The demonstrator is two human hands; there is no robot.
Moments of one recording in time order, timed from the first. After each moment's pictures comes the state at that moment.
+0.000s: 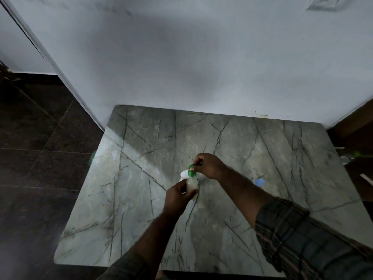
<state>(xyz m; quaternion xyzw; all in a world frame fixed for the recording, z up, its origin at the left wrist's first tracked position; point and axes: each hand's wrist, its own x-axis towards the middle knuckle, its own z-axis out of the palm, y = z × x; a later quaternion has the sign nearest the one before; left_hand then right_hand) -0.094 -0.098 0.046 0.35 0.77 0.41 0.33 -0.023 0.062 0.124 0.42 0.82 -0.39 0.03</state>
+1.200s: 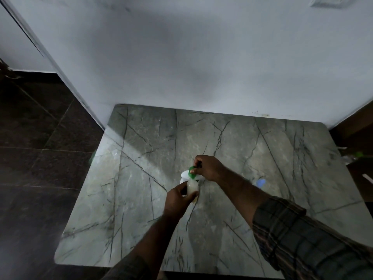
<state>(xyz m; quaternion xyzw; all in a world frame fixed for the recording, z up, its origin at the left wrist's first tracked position) -0.093 -0.103 0.031 0.34 0.78 0.41 0.34 -0.022 0.059 0.116 0.39 0.84 -0.37 0.04</state>
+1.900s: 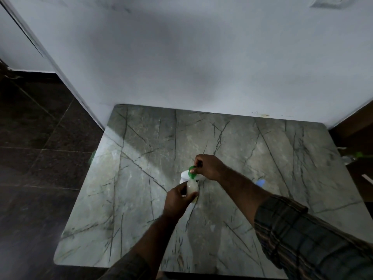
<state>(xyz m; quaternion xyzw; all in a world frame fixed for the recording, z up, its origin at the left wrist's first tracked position) -0.094 -0.101 0.036 0.34 0.78 0.40 0.34 -0.023 0.064 0.123 0.39 0.84 -0.37 0.05</state>
